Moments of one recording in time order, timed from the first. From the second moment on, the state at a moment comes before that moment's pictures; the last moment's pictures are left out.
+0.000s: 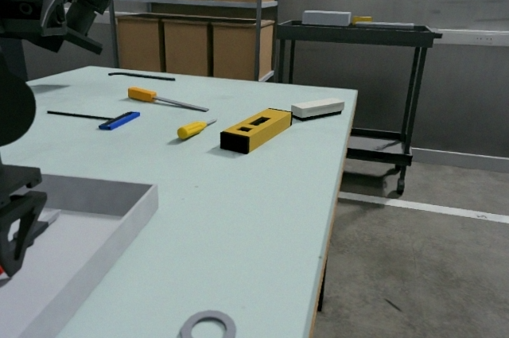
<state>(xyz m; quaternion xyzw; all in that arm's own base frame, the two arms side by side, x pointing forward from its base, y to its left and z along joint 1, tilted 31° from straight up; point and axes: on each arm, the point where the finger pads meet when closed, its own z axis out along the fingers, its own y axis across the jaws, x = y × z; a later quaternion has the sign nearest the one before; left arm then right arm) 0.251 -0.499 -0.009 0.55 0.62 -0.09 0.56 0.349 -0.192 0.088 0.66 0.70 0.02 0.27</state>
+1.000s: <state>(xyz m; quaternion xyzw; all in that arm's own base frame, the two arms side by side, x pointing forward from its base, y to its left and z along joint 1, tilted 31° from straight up) 0.251 -0.499 -0.009 0.55 0.62 -0.09 0.56 0.330 -0.167 0.164 0.65 0.70 0.03 0.30</state>
